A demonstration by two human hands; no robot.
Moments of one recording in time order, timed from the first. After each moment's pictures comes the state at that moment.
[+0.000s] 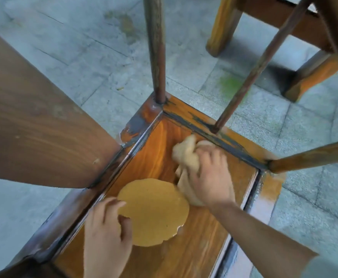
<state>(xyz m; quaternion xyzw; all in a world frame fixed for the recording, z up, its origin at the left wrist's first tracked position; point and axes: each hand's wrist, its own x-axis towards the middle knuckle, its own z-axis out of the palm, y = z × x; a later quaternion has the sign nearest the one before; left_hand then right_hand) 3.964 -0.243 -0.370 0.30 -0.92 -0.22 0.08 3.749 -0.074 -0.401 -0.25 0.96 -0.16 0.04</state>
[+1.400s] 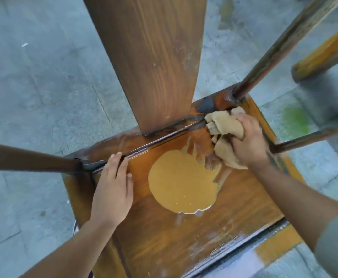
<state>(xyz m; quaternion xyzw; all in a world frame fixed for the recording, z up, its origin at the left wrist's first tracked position) 4.039 -0.253 -0.401 0.49 -0.85 -0.19 -0.03 3.666 -0.149 -0.400 -0.40 0.86 -0.27 0.15</state>
